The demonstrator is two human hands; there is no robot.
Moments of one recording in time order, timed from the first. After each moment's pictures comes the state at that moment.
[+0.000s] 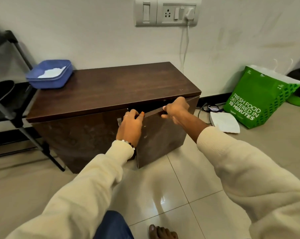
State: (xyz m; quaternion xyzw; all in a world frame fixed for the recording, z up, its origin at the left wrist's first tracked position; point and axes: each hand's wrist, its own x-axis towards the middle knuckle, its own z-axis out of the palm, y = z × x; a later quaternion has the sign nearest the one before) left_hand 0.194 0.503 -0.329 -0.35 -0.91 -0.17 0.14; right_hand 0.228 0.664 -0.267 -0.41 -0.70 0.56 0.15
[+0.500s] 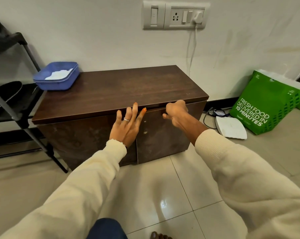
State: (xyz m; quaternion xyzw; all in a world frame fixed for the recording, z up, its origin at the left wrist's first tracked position) left_hand 0.148 0.484 -0.358 -0.37 -0.82 0.14 0.42; right_hand 0.197 0.661 -0.275 -0.43 -0.65 0.59 0.18
